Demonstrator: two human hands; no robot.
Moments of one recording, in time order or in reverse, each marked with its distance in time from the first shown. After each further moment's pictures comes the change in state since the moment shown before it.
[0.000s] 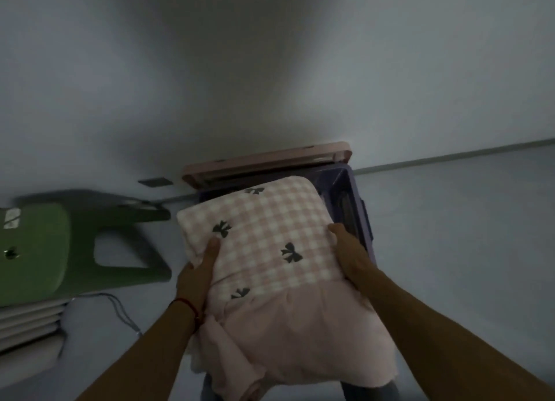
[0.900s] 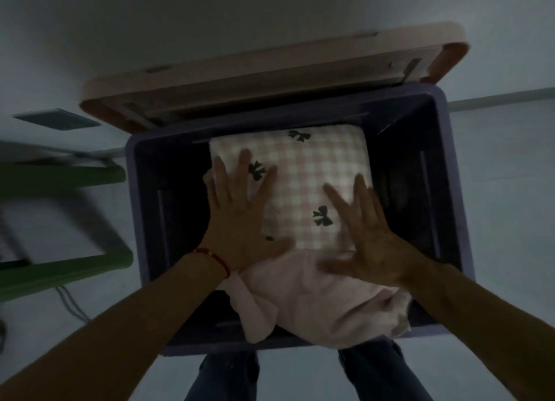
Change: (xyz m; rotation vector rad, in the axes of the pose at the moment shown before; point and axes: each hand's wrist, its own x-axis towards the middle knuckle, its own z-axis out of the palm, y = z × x) left_hand 0.253 -0.063 0.155 1.258 -0.100 1.104; right_hand 0.243 0.081 0.049 -0.904 -0.336 -0.523
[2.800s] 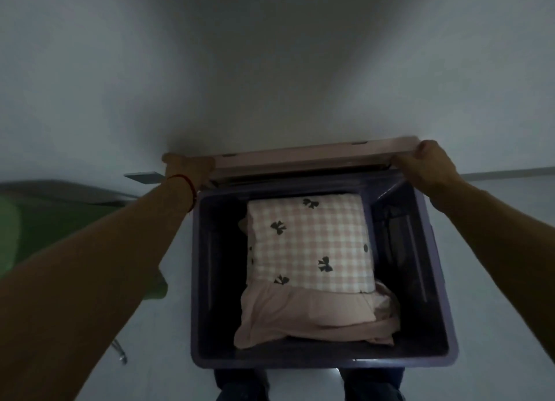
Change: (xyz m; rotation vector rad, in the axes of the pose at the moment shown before) left_hand 0.078 -0.087 -0.201 -0.947 0.296 -1.012; right_hand 0.022 -0.042 -0.206 0.394 0.723 0.286
